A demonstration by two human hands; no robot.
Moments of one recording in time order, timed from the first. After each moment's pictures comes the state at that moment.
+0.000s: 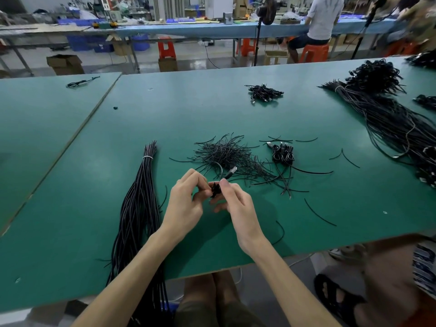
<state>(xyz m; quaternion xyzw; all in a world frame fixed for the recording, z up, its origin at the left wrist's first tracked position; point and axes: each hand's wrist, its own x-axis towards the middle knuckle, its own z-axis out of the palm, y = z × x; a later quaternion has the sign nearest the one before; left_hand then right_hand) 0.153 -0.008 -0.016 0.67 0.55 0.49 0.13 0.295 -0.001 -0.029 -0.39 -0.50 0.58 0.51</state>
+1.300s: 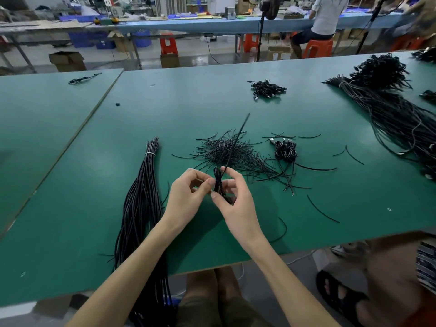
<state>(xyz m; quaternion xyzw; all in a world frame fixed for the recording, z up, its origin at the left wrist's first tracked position) 0.151 -0.002 -0.020 0.59 0.58 0.50 0.26 0.294 -0.004 -0.034 -0.44 -0.59 0.46 0.50</state>
